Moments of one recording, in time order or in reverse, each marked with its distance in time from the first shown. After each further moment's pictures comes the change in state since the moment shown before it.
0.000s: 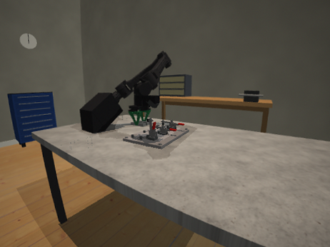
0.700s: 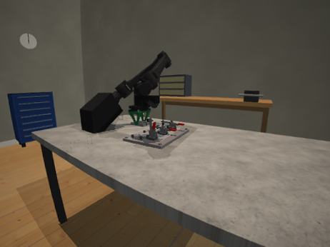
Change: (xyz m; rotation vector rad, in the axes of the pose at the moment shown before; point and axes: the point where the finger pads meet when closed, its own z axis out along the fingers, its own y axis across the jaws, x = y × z) arm 0.000 0.000 0.000 0.000 0.000 0.008
